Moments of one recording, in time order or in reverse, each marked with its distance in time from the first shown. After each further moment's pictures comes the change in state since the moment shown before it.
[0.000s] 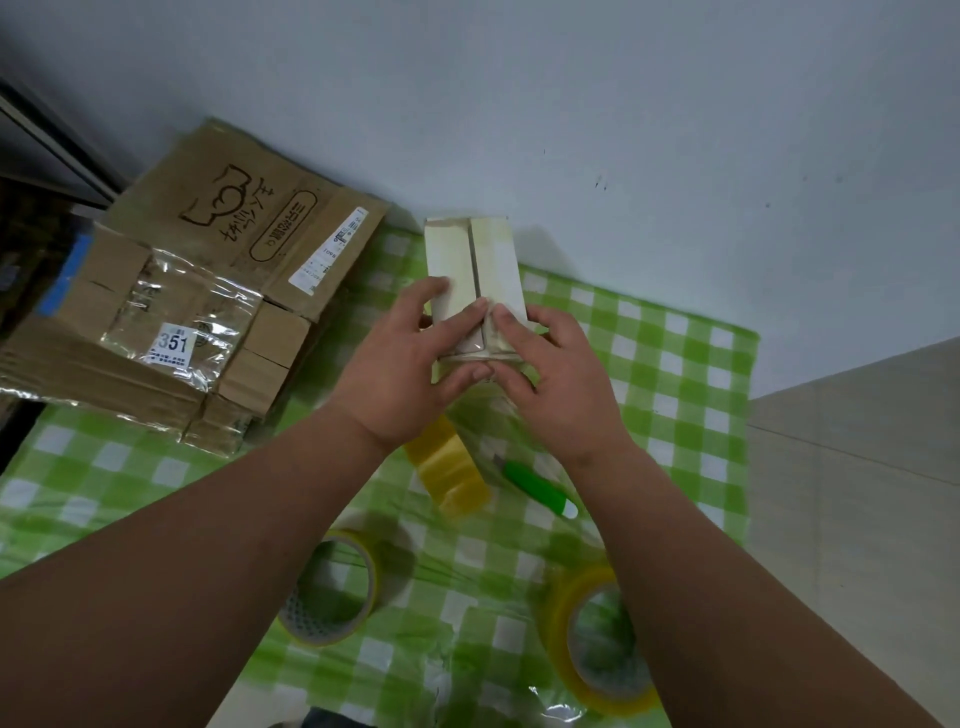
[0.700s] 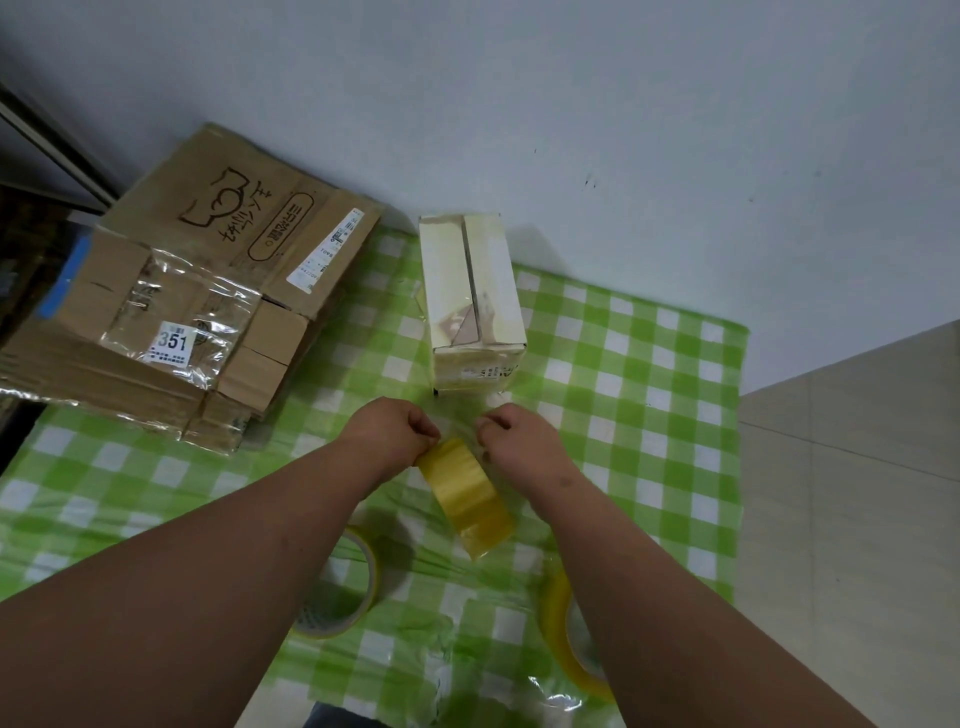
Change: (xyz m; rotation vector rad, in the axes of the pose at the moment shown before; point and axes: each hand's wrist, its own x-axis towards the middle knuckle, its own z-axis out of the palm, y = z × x) left_hand -0.036 -0.013 0.028 -0.227 -0.461 -0.811; right_hand -0.033 -0.015 0.034 0.271 -0.385 0.752
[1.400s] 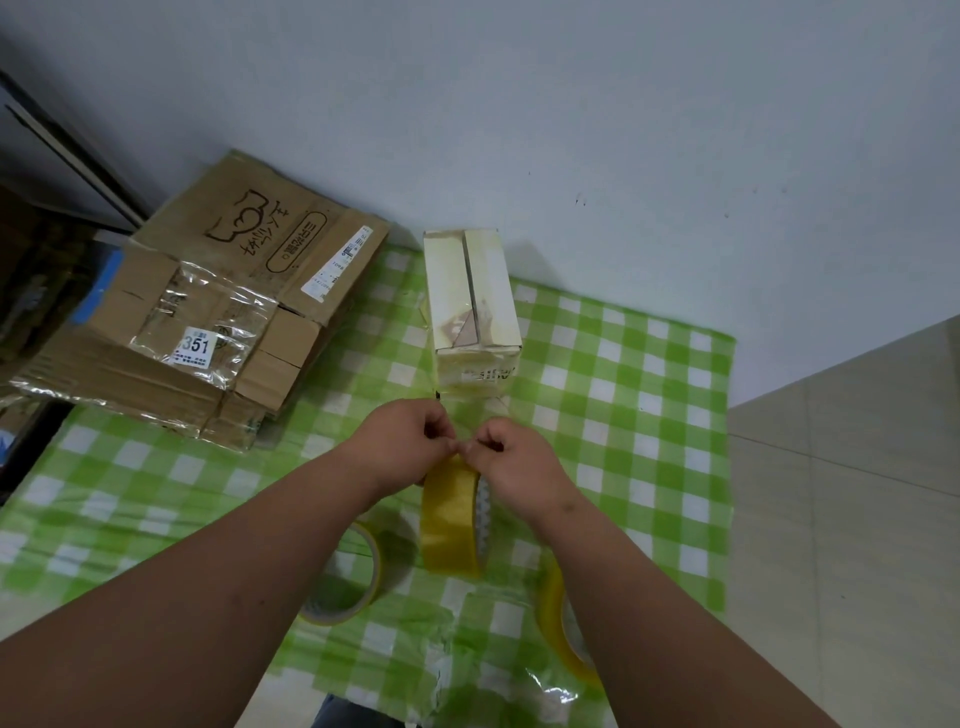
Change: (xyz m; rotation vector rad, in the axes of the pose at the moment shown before) left_hand -0.045 0.017 -0.008 -0.052 0.010 0.217; right_hand -0.030 0.008 0.003 0.032 -0.011 -0.219
